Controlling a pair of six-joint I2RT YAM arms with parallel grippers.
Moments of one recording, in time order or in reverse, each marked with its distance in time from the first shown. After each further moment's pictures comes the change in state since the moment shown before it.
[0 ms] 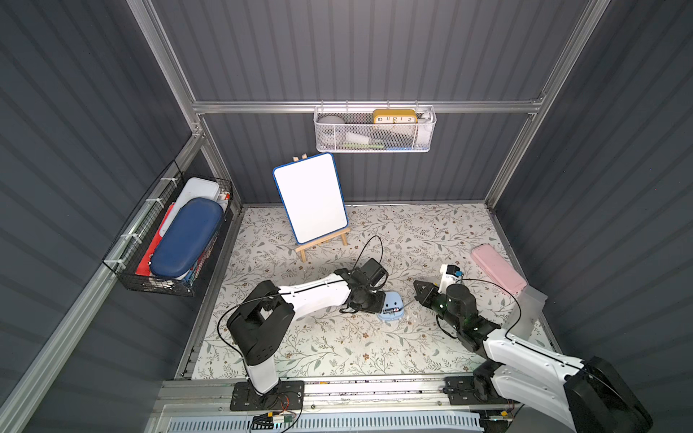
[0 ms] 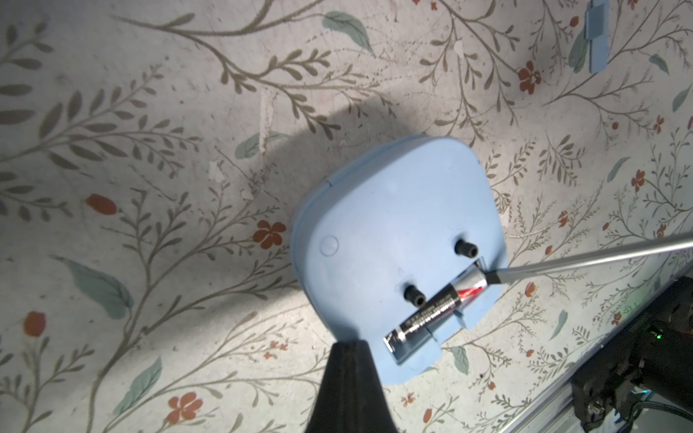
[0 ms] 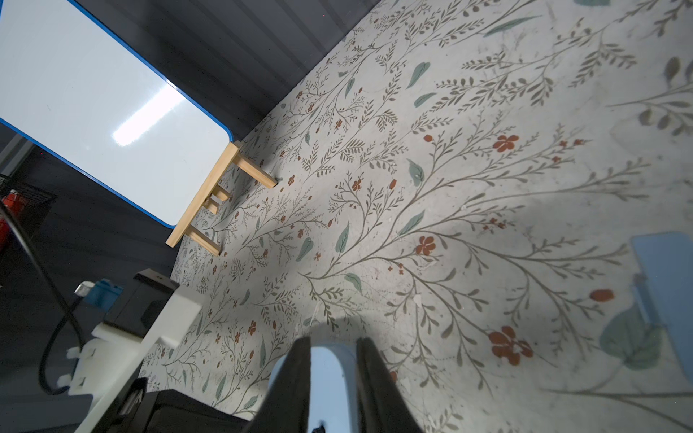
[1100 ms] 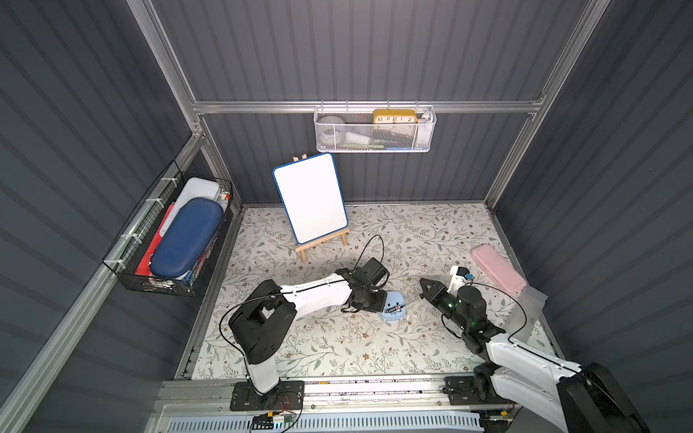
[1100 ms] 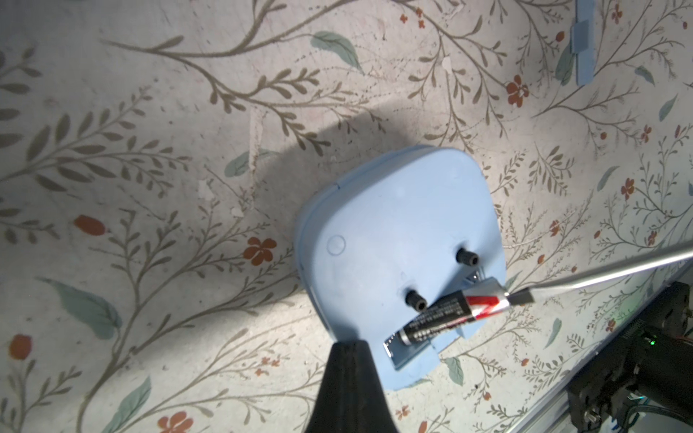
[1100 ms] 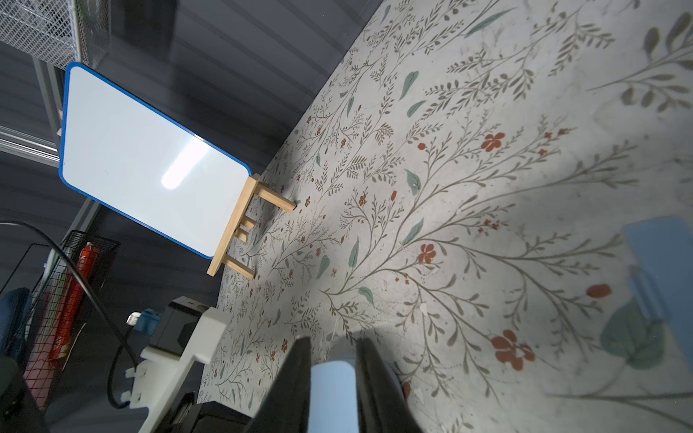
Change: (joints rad) left arm -0.003 0.014 0.008 0.028 0.000 0.000; right arm -0.124 -0.034 -0.068 0.114 -0.127 0.120
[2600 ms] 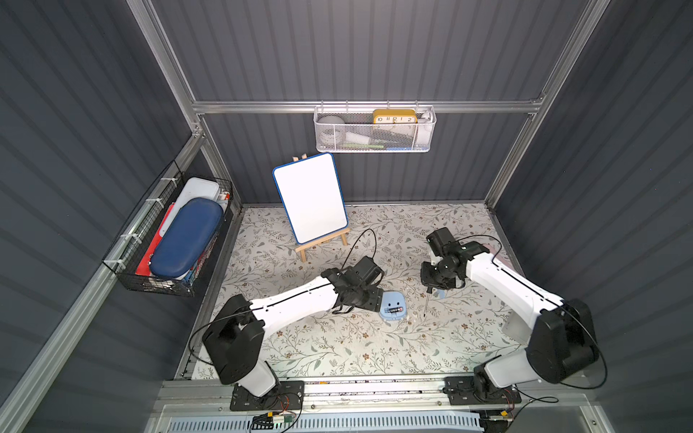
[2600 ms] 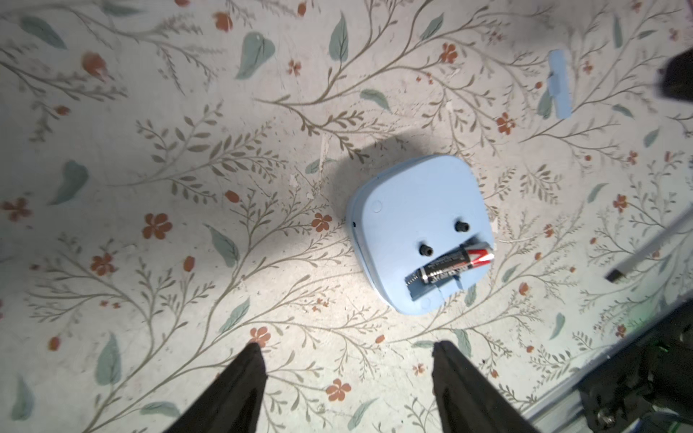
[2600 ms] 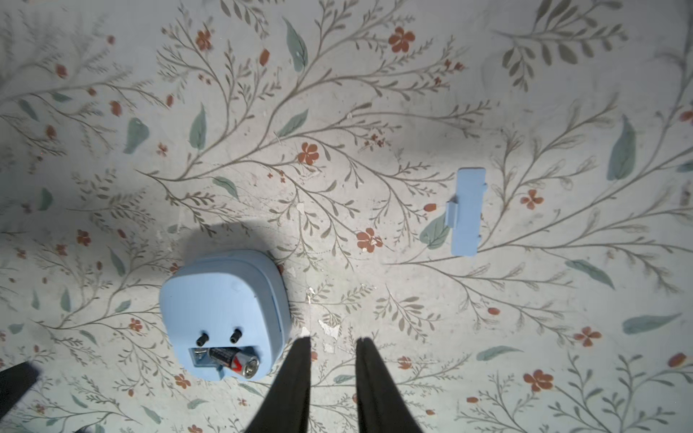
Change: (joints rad) left arm -0.016 -0.256 -0.035 -0.111 -0.177 0.007; right arm -0.005 0.561 1.006 -1.493 0.044 -0.481
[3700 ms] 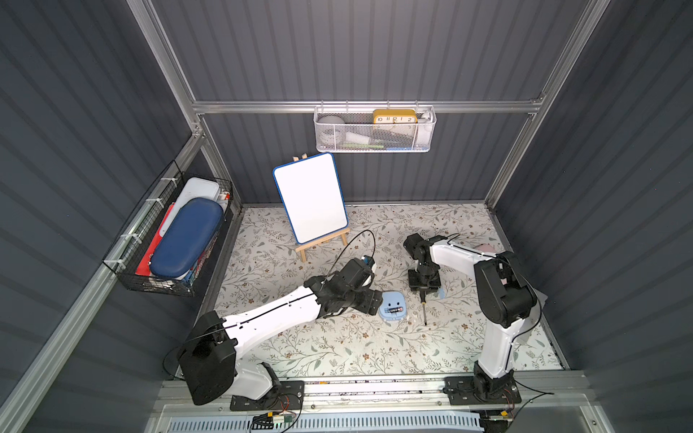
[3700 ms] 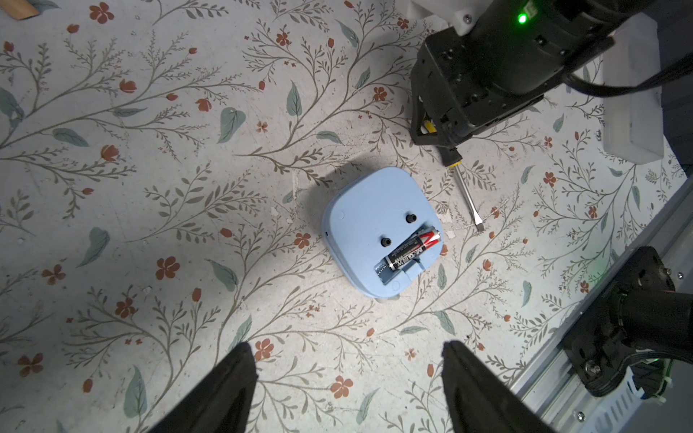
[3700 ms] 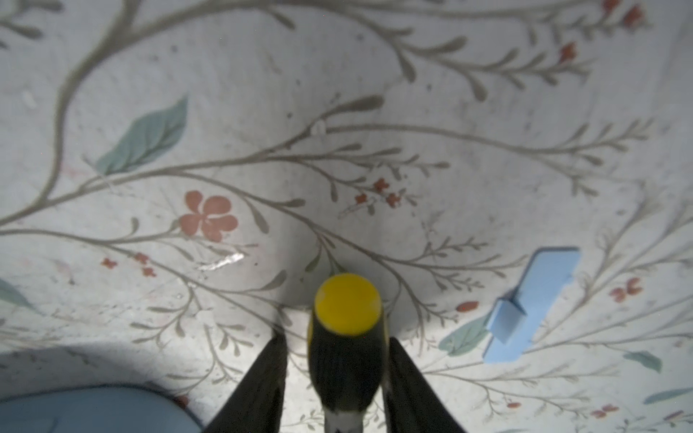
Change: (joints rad) left arm 0.000 -0.101 -0.100 0.116 0.035 0.140; right arm 0.033 0.376 0.121 0.004 0.100 -0.029
